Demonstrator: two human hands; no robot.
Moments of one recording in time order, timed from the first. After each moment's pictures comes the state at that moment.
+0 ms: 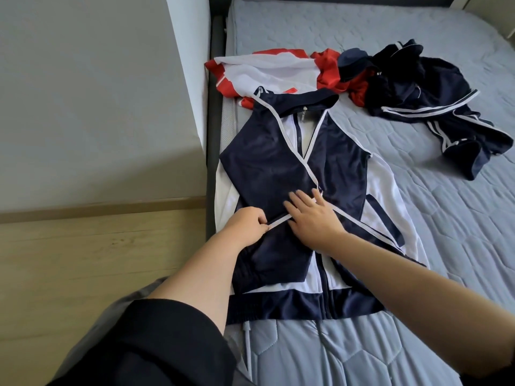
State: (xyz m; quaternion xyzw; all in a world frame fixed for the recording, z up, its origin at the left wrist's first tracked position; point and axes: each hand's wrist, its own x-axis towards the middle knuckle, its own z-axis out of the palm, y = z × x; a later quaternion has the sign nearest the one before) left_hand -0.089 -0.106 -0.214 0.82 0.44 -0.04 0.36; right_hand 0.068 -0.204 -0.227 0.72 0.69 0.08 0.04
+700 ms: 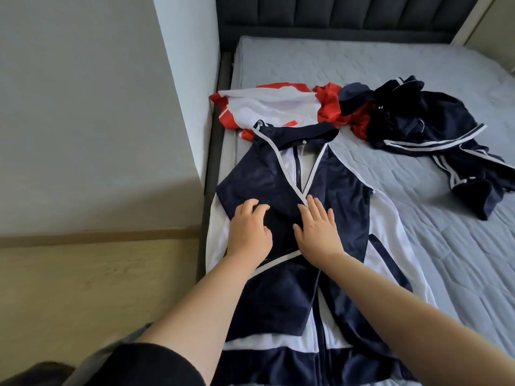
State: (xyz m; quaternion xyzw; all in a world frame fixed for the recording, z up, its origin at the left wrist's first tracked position) left_hand -0.043 -0.090 -0.202 0.85 0.43 0.19 0.22; right_hand 0.101 -0.167 -0.225 0.84 0.54 -0.03 -0.10
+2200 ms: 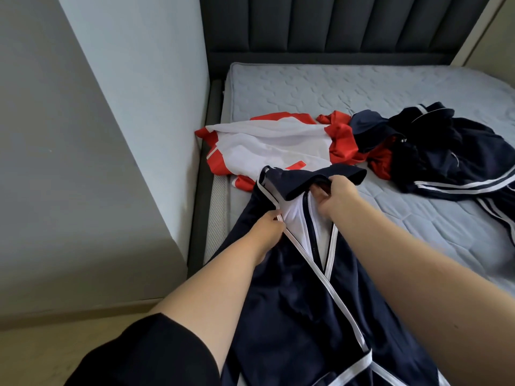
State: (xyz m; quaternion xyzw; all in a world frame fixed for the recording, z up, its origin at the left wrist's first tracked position) left_hand 0.090 0.085 -0.211 0.60 0.44 0.11 0.66; right_hand 0.228 0.054 -0.161 0.53 -0.10 -0.39 -0.75
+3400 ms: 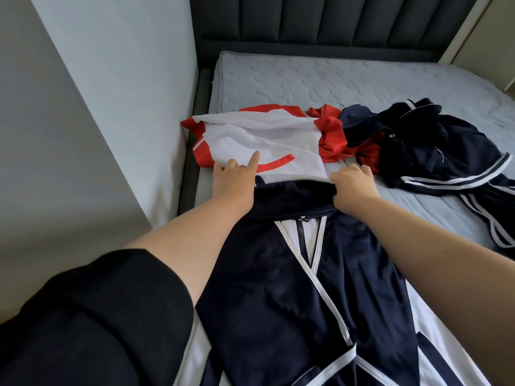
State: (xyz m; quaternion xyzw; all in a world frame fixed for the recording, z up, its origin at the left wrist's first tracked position) left_hand 0.095 0.139 -0.179 0.92 0.38 0.07 -0.02; right_hand 0.290 0.011 -0.168 0.86 0.51 0.07 0.09
